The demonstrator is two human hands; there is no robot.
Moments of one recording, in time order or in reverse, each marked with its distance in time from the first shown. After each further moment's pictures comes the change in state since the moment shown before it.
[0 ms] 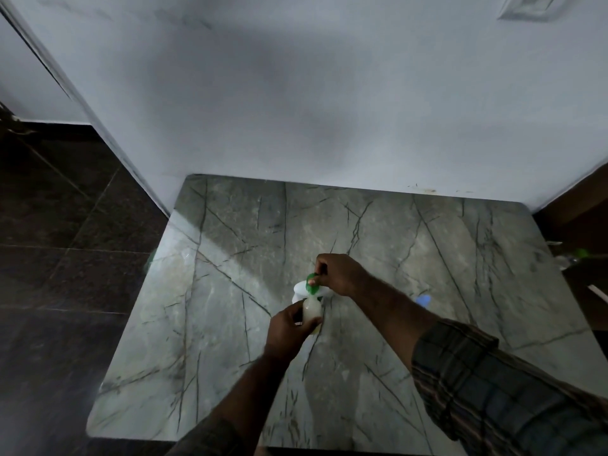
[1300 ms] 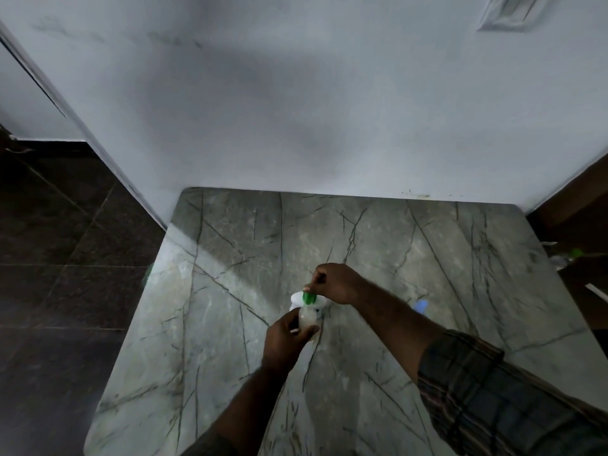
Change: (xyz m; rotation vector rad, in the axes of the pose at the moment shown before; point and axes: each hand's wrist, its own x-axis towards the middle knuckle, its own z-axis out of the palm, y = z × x) left_hand 0.000 0.001 -0.002 -0.028 0.026 0.012; right_hand -0.001 0.006 -0.001 0.054 -0.029 0.042
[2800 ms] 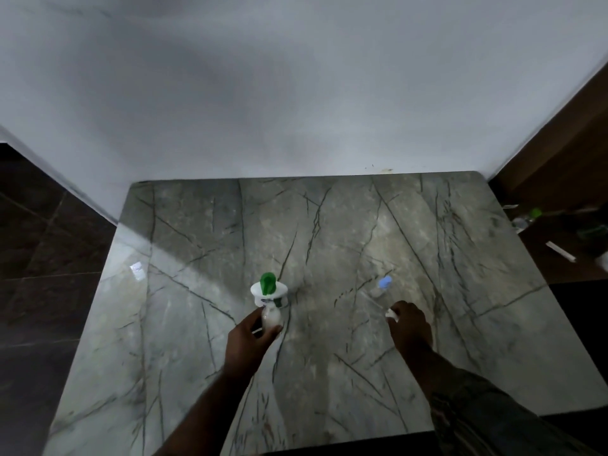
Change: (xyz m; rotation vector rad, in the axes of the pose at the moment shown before) left_hand -0.011 -0.017 0.010 0.056 -0.008 -0.050; right_hand -0.114 0.239 0.064 -0.023 0.467 0.585
